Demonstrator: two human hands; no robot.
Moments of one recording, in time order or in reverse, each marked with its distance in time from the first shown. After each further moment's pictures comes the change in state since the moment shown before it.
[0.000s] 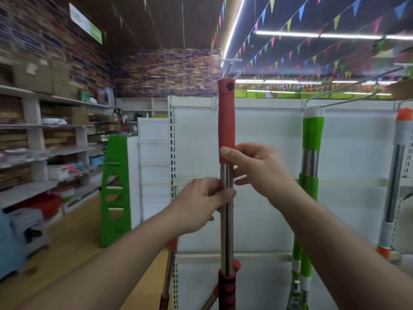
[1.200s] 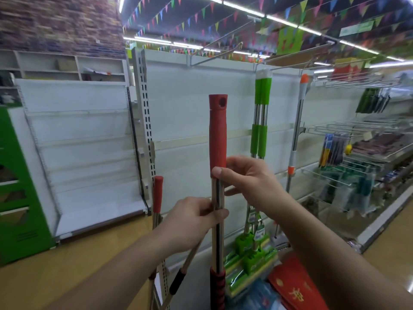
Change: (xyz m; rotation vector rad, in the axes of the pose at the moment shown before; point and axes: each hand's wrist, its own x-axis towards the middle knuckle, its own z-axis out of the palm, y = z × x) left_hand -0.099 -0.132 -0.059 -0.063 -0.471 0.101; right_hand -0.118 -0.010 0.151 -0.133 0.189 0.219
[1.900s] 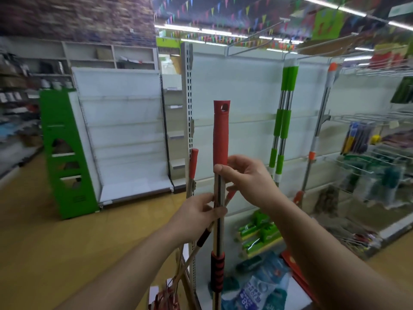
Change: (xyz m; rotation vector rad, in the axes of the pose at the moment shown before) left_hand -0.155 -0.019 -0.001 -0.179 0.055 -0.112; right_hand -0.100 -0.045 0.092 -0.021 -0.030 0.058
